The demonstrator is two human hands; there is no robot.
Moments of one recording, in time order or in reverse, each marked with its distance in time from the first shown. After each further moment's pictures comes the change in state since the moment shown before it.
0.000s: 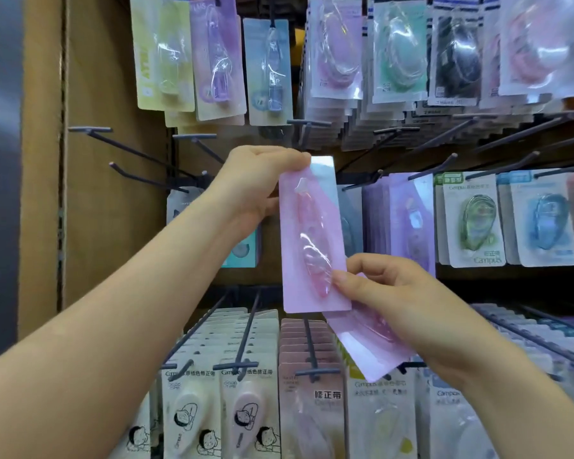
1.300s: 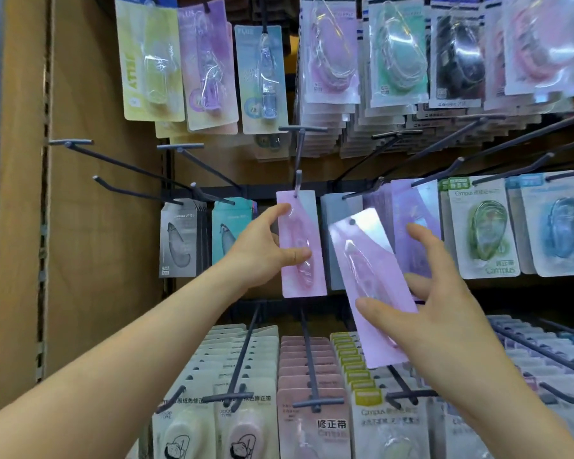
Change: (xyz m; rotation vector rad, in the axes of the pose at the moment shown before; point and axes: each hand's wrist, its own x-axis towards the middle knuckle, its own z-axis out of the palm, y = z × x) left_hand 0.025 -0.087 -0.006 0.537 -0.163 0.043; right_hand 0.005 0.026 -0.006 -0.177 0.441 -0.121
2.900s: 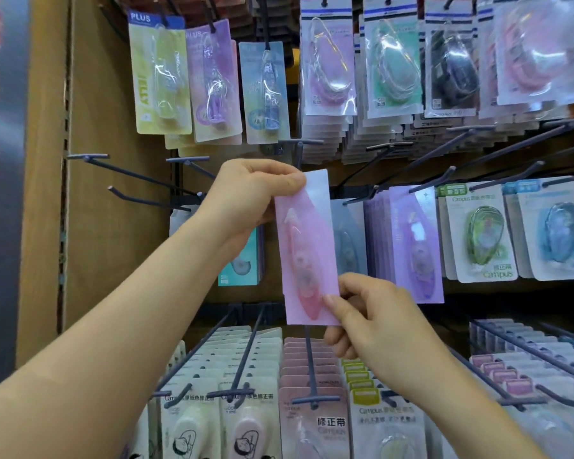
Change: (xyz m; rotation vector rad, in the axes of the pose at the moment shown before) left_hand -0.025 0.078 -0.041 -0.412 0.176 0.059; right_hand 0.009 -0.004 0.023 -0.121 -0.259 -0.154
